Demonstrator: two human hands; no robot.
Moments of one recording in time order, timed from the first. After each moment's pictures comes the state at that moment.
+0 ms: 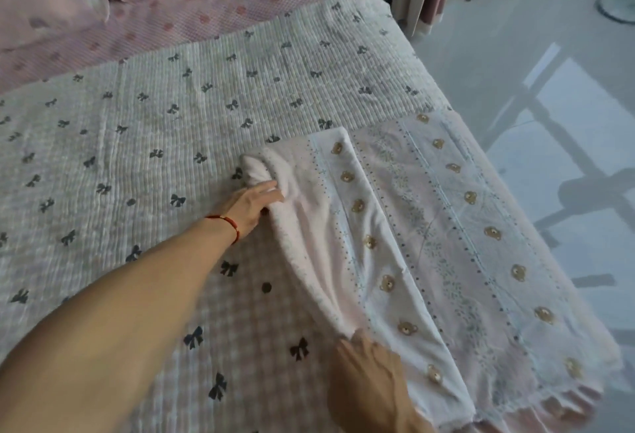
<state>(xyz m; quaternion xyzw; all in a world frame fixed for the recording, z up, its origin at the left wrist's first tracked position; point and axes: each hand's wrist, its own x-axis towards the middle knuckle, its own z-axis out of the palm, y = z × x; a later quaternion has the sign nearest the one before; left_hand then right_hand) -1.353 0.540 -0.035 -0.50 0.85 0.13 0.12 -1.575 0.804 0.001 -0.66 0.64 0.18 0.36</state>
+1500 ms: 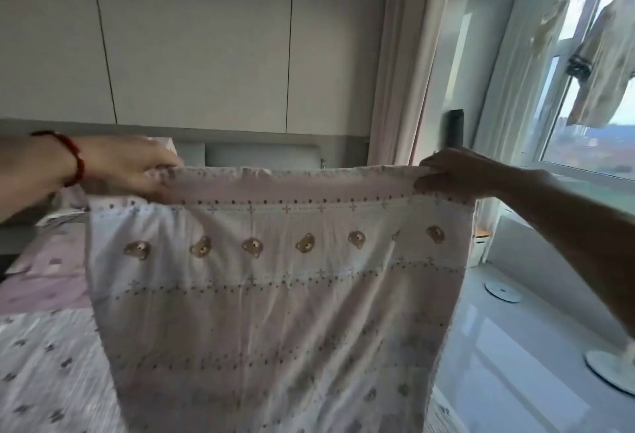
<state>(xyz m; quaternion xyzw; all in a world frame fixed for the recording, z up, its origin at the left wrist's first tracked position) -1.071 0.667 0.711 -0.47 0.88 -0.06 -0.02 -1.596 0.684 0.714 -0.79 0.59 -0.06 -0.12</state>
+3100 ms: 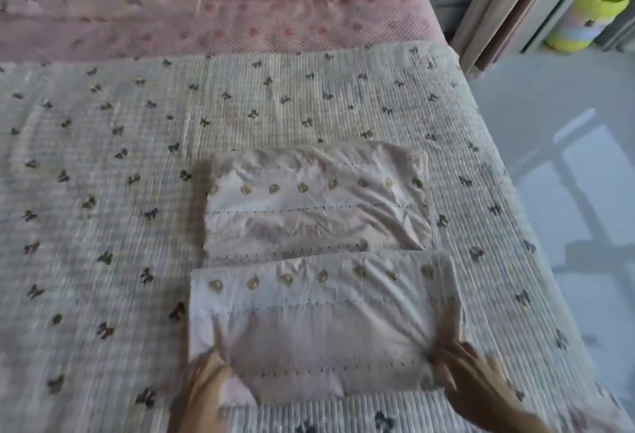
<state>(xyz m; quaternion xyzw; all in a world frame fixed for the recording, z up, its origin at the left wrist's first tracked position) -1.191 0.816 -0.008 -0.76 0.61 0.20 -0.06 -1.681 0.771 -0.008 -0.78 0.59 0.09 0.17</state>
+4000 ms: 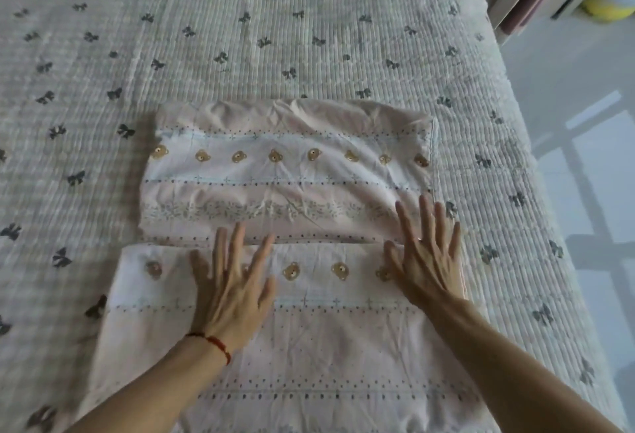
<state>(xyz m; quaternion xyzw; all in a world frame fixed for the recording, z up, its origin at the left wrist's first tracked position) -1.312 0.679 -0.061 -0.71 0.70 0.09 -0.01 -1.628 0.591 -0.071 -0.73 0.67 0.02 0.12</state>
